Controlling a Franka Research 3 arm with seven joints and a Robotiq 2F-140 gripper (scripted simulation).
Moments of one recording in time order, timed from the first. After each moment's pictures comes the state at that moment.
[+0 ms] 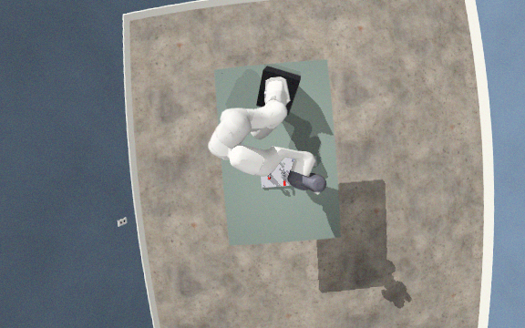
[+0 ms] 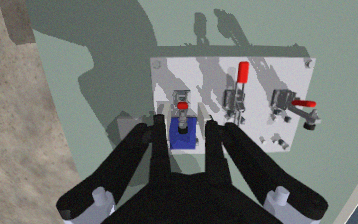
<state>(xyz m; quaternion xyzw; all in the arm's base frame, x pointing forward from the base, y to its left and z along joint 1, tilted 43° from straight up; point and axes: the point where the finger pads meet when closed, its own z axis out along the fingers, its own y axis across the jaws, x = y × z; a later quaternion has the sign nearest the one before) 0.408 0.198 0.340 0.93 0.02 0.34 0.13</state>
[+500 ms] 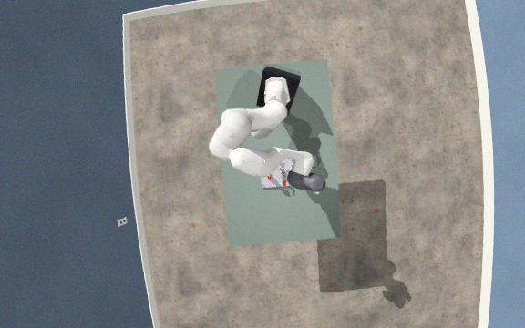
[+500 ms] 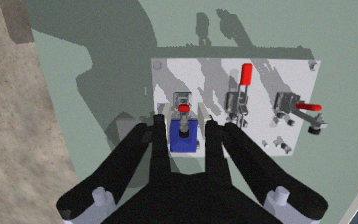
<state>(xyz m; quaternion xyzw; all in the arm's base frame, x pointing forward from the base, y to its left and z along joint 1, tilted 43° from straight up) 0.414 0.198 0.334 0.93 0.03 0.34 0.13</state>
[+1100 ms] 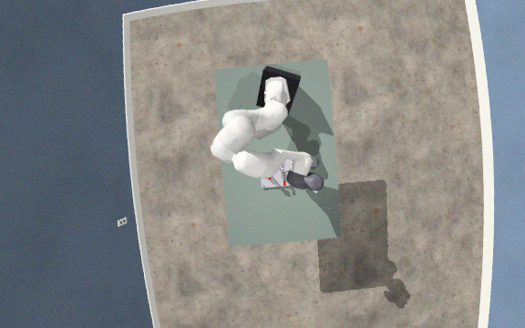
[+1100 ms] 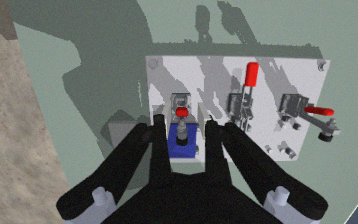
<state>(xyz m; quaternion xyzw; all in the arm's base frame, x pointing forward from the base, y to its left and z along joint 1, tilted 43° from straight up) 0.429 0.189 0.314 0.93 0.03 0.34 0.13</state>
